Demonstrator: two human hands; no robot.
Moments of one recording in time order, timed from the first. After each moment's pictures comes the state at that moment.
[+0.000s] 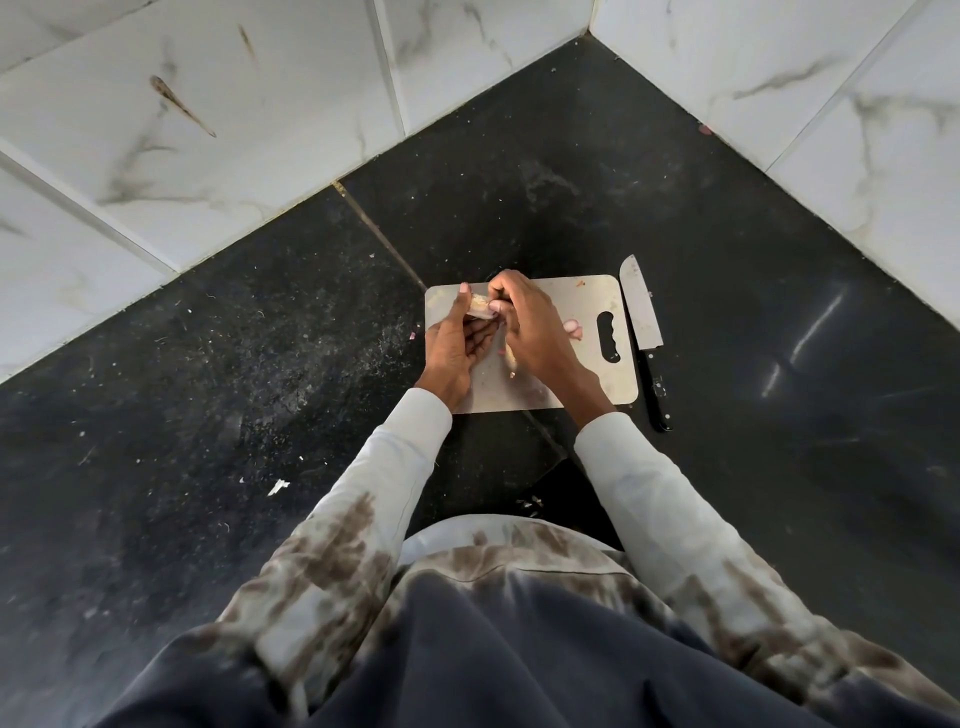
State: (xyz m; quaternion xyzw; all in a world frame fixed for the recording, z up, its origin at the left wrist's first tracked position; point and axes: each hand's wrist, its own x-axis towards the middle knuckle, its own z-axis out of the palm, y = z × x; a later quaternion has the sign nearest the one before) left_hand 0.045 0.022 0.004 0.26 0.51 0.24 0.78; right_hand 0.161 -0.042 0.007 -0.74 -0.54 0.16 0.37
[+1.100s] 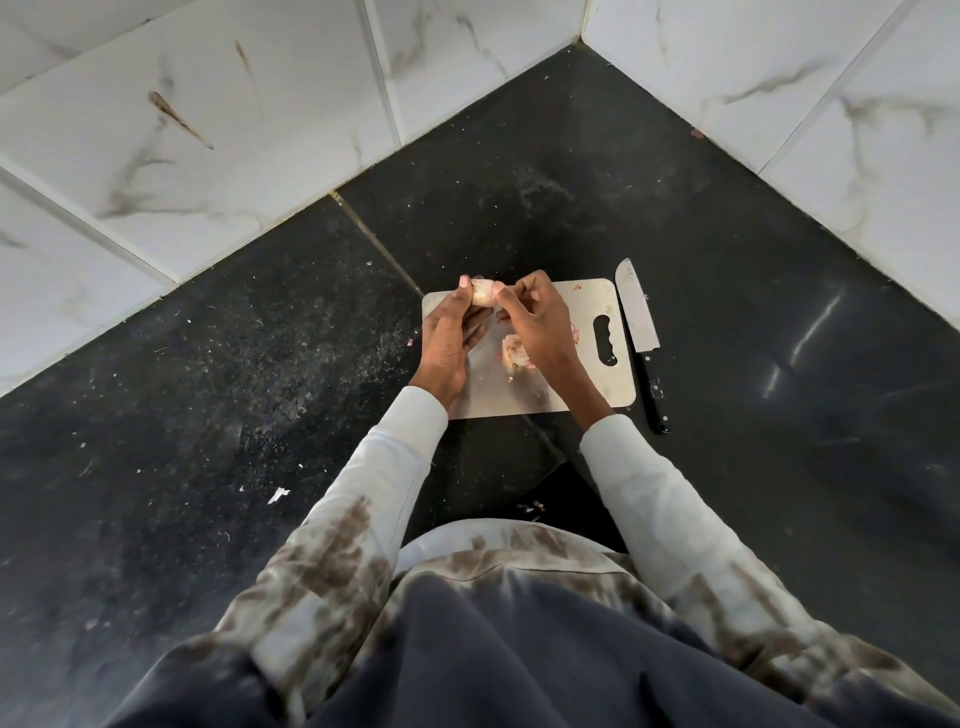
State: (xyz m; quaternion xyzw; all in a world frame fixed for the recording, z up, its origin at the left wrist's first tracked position) left_hand 0.048 0.029 0.010 0.33 0.46 0.26 0.78; right_hand 0.163 -0.040 0.013 -0.76 -0.29 0.28 0.51
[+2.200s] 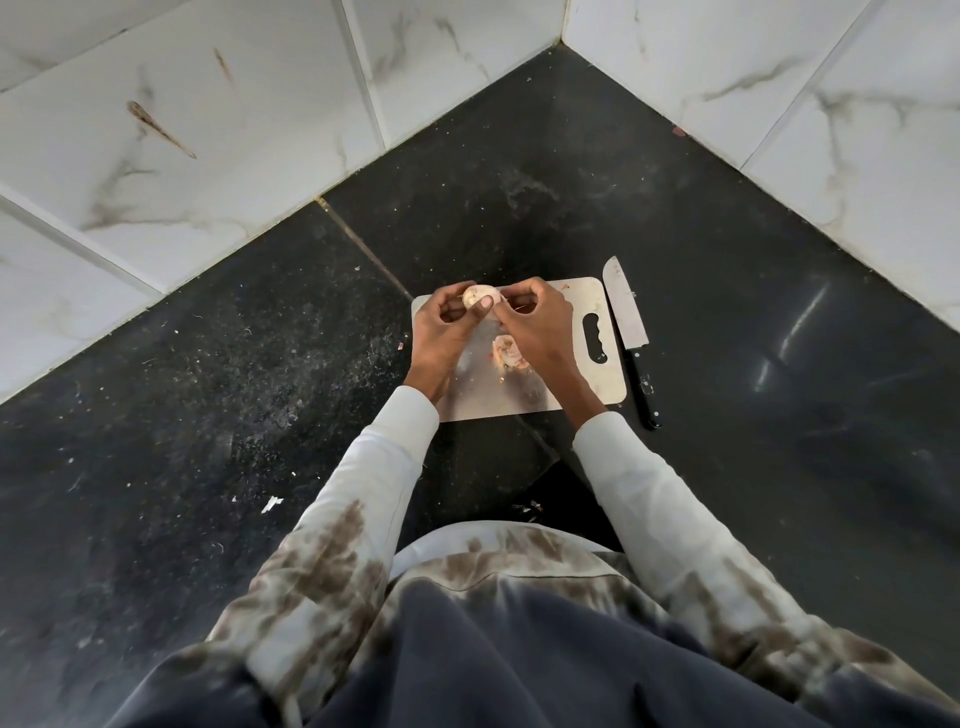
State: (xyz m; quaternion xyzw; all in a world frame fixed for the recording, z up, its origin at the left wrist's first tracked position) left_hand 0.047 0.035 0.004 0.55 0.44 0.25 0.67; right_hand 0.167 -0.047 0.015 -0.79 -0.26 0.25 0.49
